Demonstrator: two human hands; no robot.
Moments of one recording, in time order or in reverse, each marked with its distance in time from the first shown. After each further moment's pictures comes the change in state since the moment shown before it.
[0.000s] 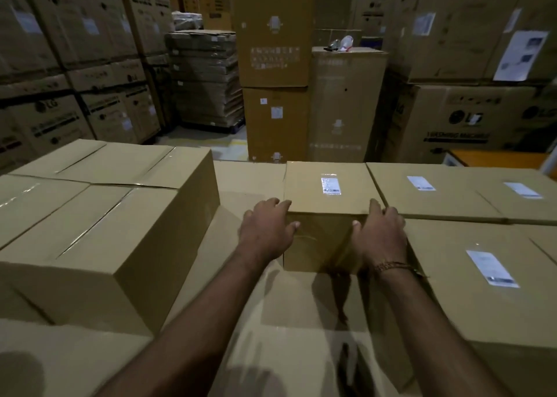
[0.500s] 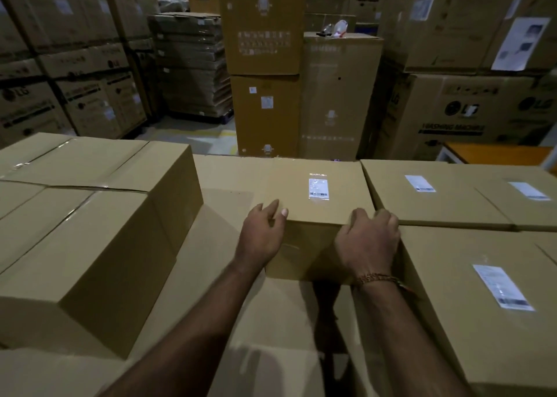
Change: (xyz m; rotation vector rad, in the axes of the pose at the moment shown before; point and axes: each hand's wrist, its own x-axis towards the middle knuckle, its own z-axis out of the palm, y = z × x) left_hand 0.048 -0.006 0.072 -0.550 0.049 -0.220; right_hand 0.034 0.004 0.047 -0.089 0.215 0.017
